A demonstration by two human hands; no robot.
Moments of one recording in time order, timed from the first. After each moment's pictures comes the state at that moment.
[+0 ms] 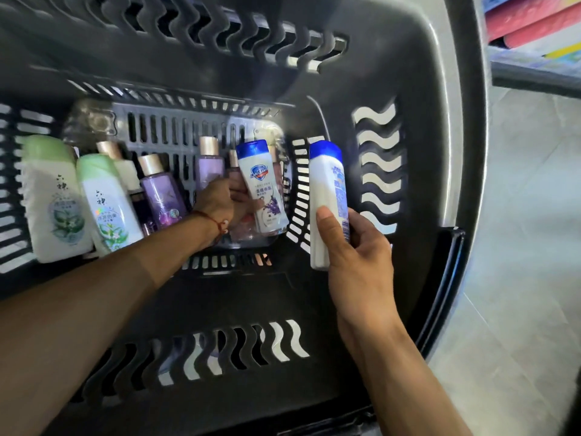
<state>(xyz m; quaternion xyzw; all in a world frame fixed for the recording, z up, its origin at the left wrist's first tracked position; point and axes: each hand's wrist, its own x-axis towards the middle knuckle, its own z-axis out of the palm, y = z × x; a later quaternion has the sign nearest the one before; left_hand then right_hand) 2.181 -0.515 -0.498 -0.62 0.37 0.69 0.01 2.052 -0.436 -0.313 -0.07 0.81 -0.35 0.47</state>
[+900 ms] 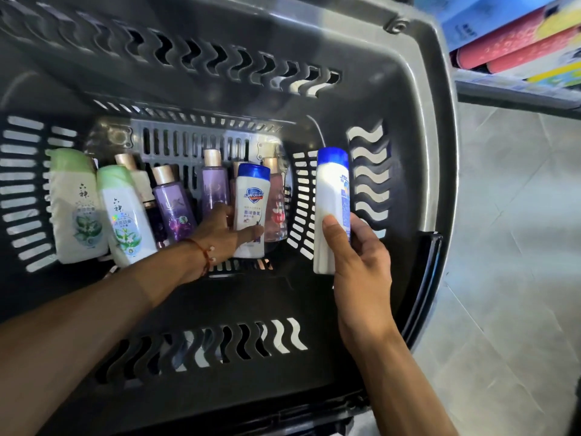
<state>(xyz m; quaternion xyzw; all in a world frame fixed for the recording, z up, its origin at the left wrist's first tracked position) 2.205 -0.498 -0.446 -0.60 0.37 0.71 0.04 2.054 -0.440 -0.294 -0.05 0.78 -0.39 0.48</state>
